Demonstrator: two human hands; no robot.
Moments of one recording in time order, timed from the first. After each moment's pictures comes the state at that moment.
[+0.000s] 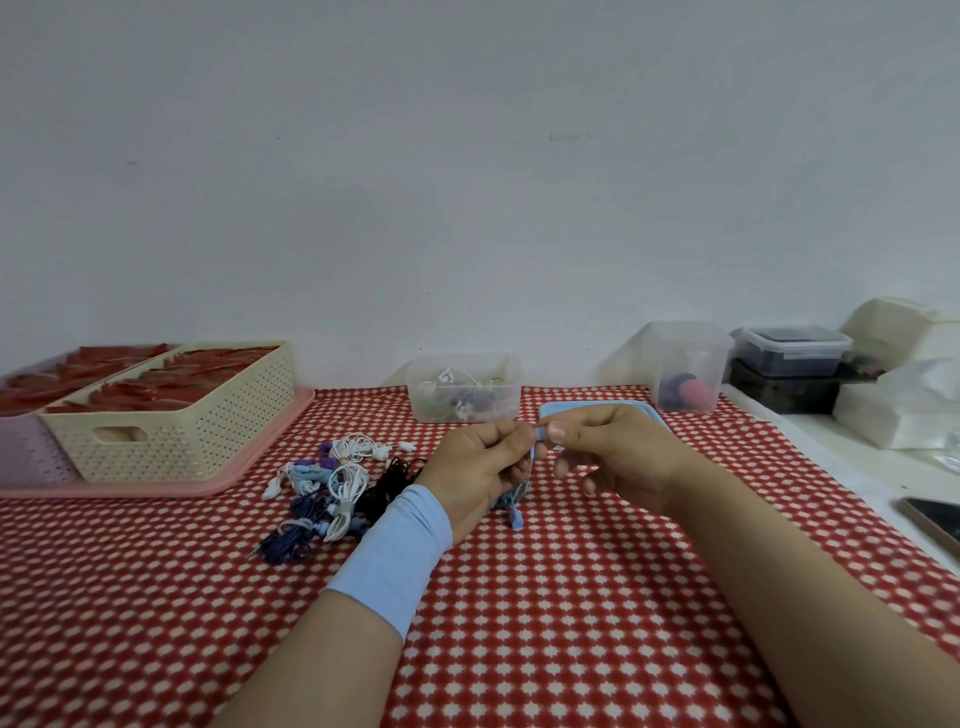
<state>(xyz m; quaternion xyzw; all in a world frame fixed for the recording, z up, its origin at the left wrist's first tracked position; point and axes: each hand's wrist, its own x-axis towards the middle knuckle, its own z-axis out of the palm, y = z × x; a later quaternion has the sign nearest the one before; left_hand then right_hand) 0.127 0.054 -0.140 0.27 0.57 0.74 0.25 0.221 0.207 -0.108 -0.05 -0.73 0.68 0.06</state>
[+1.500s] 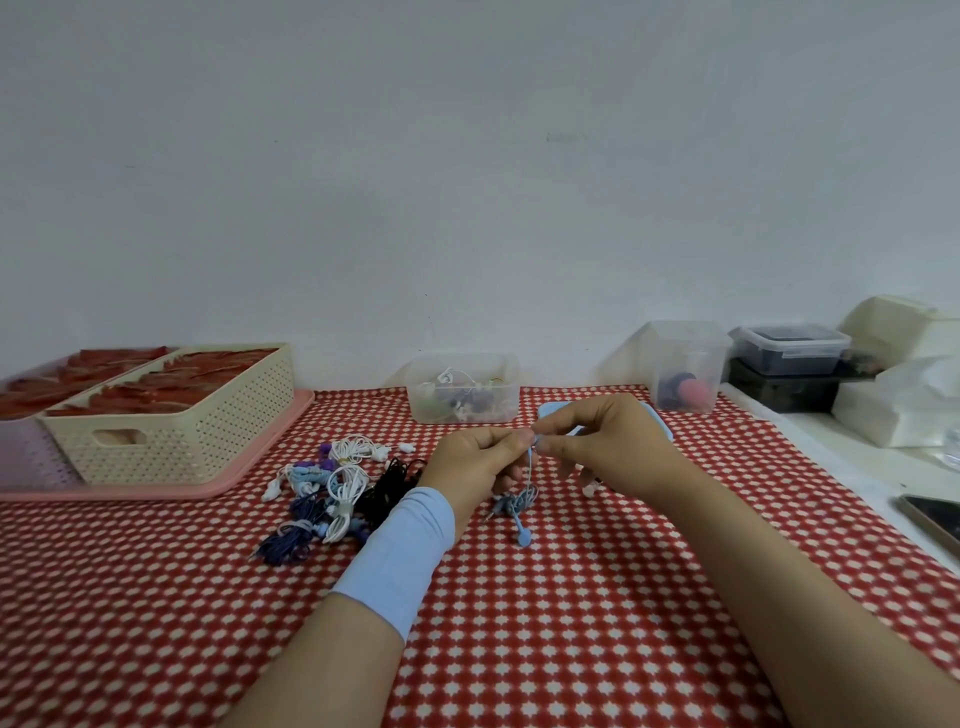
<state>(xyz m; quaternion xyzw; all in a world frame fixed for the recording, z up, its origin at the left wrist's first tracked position) 0.121 0.055 -0.145 0.24 0.68 0.67 0.18 0.214 0.208 -0.115 -0.03 -0.85 0.48 0.22</state>
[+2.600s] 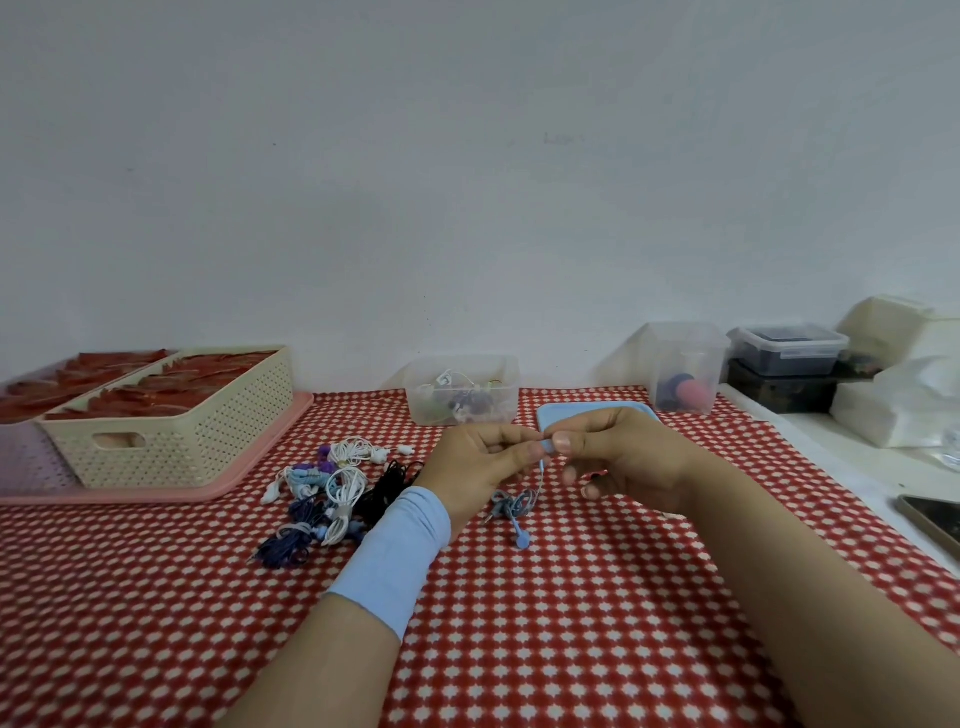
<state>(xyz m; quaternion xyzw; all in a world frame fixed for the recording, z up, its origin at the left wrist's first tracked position) 0.130 0.049 -0.133 0.33 0.71 0.61 0.11 0.222 0.221 -0.108 -0.06 -0.73 0.68 0.02</state>
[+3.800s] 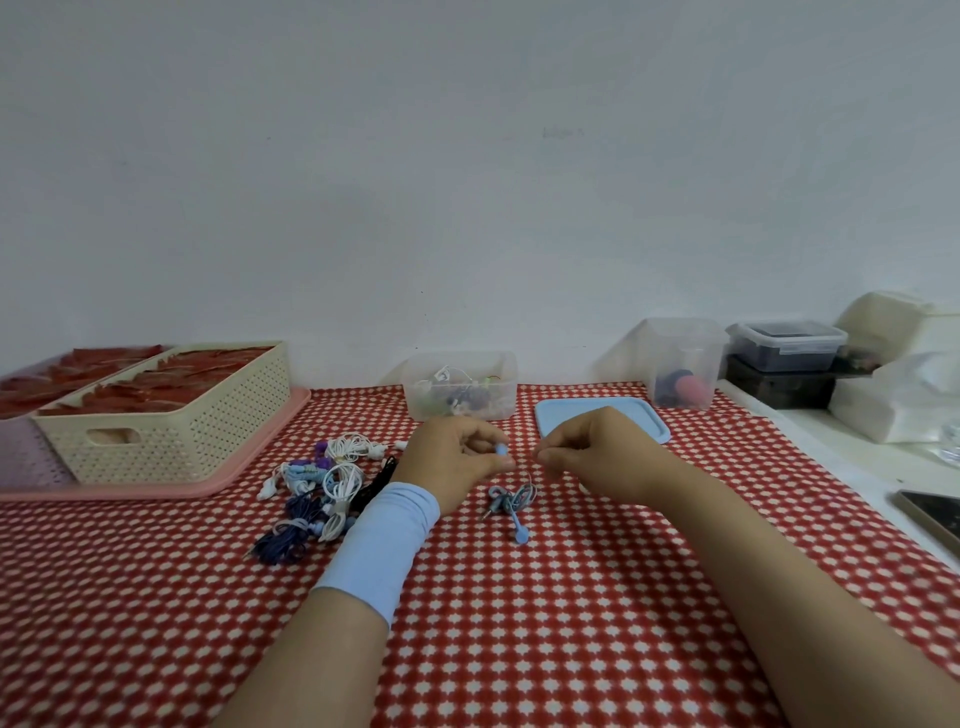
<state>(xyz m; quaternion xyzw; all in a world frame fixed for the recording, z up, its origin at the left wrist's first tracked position) 0.110 0.037 -0.135 0.33 0.82 0.47 0.00 0.203 0.219 -0.128 -0.05 -0.92 0.35 0.14</state>
